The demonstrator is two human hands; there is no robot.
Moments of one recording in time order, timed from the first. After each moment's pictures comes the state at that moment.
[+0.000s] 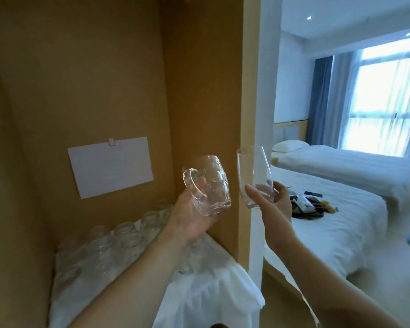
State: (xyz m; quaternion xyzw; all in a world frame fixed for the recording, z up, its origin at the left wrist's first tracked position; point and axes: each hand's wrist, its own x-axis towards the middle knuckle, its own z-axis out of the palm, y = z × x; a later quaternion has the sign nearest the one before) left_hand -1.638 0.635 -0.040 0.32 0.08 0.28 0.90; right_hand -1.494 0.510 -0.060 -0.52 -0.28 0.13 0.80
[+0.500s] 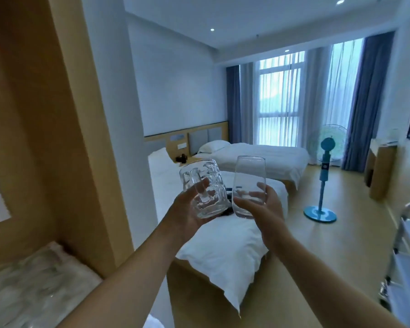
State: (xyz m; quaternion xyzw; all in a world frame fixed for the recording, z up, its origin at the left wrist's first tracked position) left_hand -1.380 0.478 -0.027 0.51 0.03 0.14 0.85; right_hand -1.269 0.321 -0.066 -0.60 -0.23 0.03 0.77
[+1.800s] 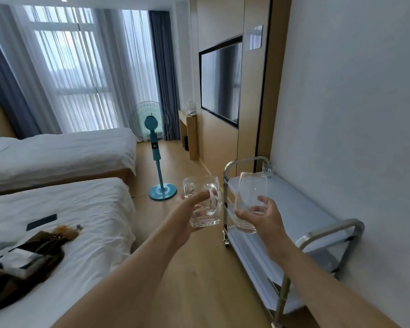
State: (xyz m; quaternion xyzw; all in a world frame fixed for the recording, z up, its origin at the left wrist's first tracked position) left_hand -0.851 0.280 -0.132 0.59 -0.07 -0.22 0.77; right_hand -0.947 0.086 -0.158 -0.68 0.17 -0.20 0.69
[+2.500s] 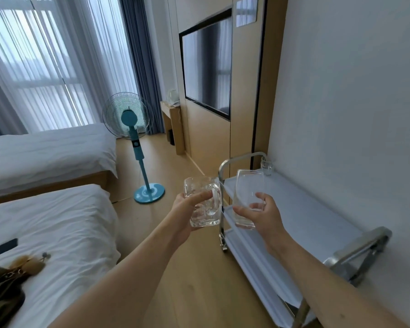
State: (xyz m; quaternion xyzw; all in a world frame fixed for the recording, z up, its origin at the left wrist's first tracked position) left_hand -0.661 0.221 -0.172 0.61 -0.06 -0.28 0.74; right_hand -0.774 0.040 -0.194 -0.68 0.21 -0.21 0.67
